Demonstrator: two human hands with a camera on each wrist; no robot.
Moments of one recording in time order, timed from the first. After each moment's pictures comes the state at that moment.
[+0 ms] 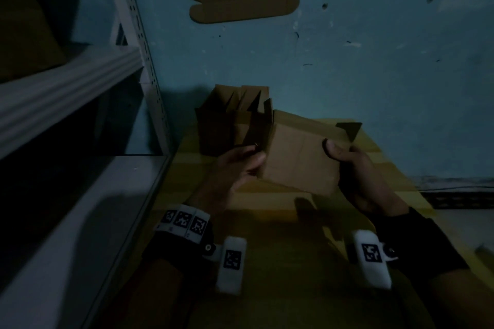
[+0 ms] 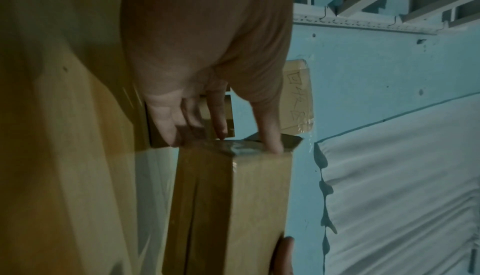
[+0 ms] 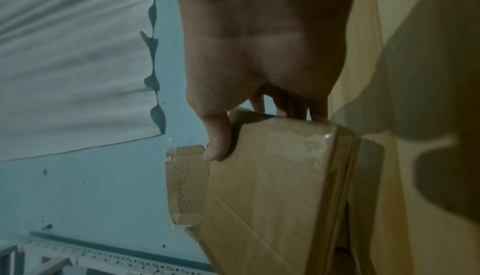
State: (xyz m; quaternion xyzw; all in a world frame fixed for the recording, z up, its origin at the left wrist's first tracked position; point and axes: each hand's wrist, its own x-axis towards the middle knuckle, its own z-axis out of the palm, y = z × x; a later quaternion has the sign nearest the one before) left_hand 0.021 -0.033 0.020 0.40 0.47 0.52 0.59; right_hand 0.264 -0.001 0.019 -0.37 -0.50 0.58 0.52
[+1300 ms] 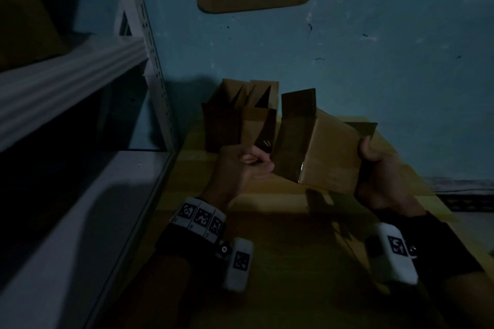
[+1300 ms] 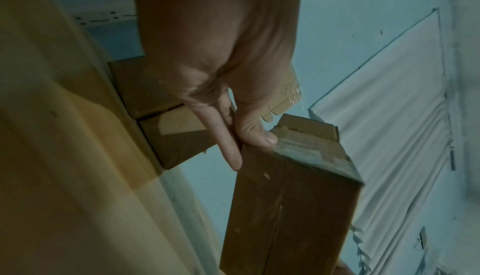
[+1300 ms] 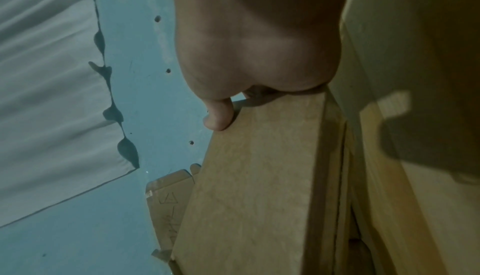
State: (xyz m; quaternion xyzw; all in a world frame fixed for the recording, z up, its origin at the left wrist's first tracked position) left_hand 0.014 -0.015 0.008 0.51 0.47 0.54 0.47; right_hand 0.262 0.003 0.019 -0.35 -0.36 0.66 0.56
